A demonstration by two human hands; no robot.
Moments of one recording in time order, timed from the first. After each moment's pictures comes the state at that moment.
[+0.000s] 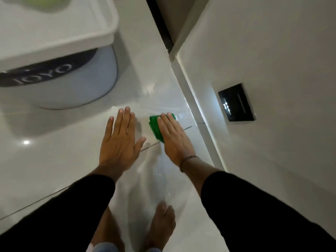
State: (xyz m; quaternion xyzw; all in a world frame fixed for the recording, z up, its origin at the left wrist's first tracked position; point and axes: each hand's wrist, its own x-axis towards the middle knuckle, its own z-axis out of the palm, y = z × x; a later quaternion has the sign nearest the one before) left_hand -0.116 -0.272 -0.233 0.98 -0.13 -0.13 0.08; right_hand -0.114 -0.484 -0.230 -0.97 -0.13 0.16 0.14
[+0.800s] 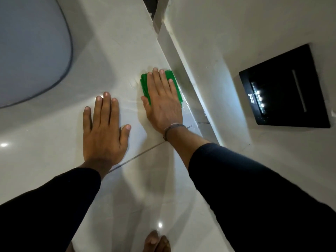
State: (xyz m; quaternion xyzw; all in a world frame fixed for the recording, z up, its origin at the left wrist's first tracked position) left_hand -0.085 -0.315 -0.376 0.99 -0.08 -0.05 0.10; right_hand -0.006 -0.509 -0.355 -0.99 -0.06 0.07 0.05
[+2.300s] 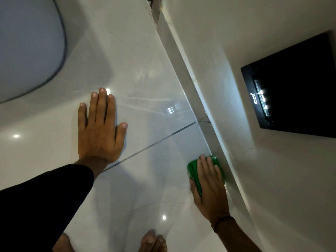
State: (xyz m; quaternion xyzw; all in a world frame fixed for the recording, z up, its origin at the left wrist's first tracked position) left_hand -0.085 -0.313 -0.378 0.99 -0.09 -0.04 0.12; right_hand -0.268 -0.633 -0.339 -0.98 0.01 0.18 0.09
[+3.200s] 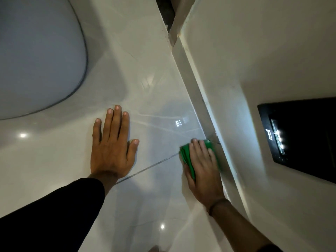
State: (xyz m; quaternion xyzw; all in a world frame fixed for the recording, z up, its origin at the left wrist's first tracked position) left_hand -0.084 -0.312 -0.380 0.99 -0.08 -0.05 0.12; right_hand -0.151 -0.598 -0.335 -0.97 -0.06 0.17 0.13
